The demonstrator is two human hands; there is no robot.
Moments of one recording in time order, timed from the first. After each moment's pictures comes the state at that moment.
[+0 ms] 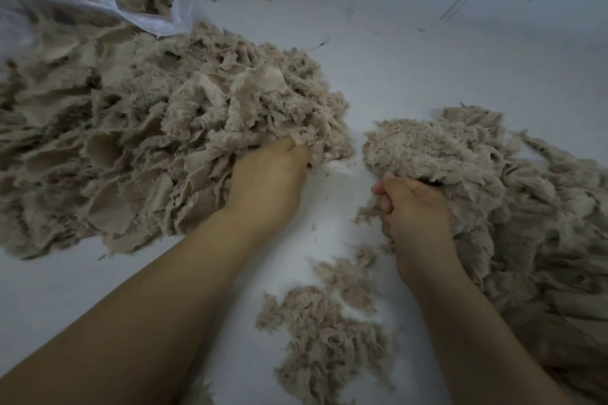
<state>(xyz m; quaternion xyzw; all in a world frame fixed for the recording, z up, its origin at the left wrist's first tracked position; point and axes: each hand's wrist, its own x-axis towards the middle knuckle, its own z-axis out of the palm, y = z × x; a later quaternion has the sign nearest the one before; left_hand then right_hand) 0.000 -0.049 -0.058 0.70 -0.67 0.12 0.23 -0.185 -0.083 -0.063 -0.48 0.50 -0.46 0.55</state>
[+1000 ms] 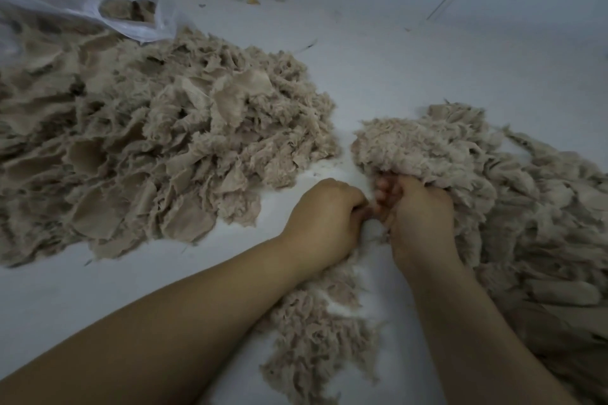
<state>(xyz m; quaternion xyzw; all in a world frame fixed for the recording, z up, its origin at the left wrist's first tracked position) -0.077 -0.052 -0.073 0.61 -0.71 -0.13 0.33 -0.193 -0.093 -0.057 -0.32 0.50 -0.54 0.60</state>
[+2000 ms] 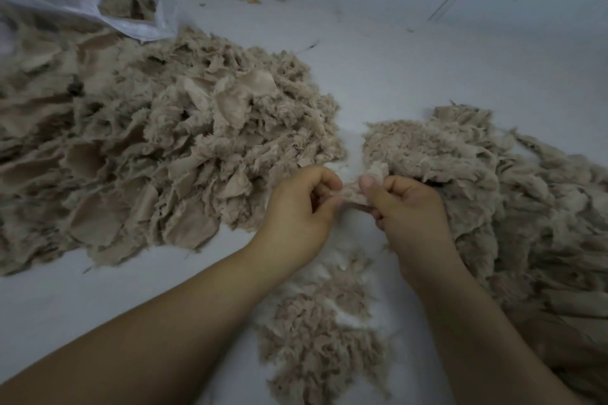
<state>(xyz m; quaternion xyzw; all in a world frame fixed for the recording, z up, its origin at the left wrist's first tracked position) -0.049 -0.034 -0.066 0.60 -0.56 -0.25 0.51 -0.193 -0.089 -0.064 -0.58 0.49 -0.42 0.50</state>
